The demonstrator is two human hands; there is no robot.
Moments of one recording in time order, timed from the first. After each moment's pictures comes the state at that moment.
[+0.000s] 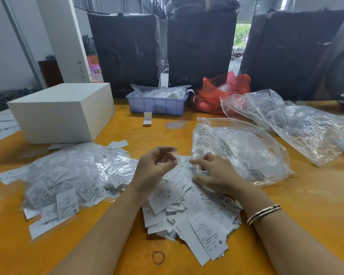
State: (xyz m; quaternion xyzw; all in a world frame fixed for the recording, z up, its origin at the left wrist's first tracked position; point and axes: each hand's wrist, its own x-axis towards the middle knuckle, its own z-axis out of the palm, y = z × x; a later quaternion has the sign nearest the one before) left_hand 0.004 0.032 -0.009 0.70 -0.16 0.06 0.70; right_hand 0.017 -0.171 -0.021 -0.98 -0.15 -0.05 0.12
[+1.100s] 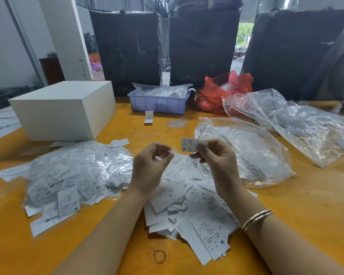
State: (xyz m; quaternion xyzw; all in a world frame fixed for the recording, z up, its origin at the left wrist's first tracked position) left_hand 0.004 0.033 -0.008 0.77 -0.16 0.24 0.57; right_hand -0.007 -0.134 0.000 -0.62 -0.11 -0.19 0.75
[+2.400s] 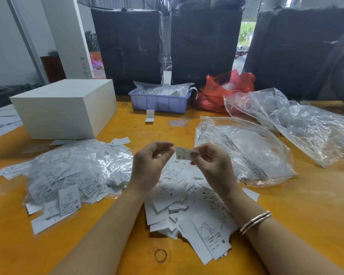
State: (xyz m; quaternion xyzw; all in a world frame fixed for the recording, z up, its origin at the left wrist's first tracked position) left_hand 0.005 0.035 -0.006 0.73 -0.17 0.22 0.62; right_hand -0.012 -0.131 -0.006 -0.76 -0.16 -0.24 0.58
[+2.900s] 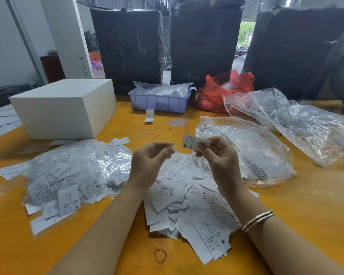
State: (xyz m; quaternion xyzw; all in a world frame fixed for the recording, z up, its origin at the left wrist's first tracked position) left_hand 0.005 0.035 -0.003 0.68 -0.15 0.16 0.70; right_hand -0.012 -0.133 0.003 -0.67 -0.13 -0.24 0.69
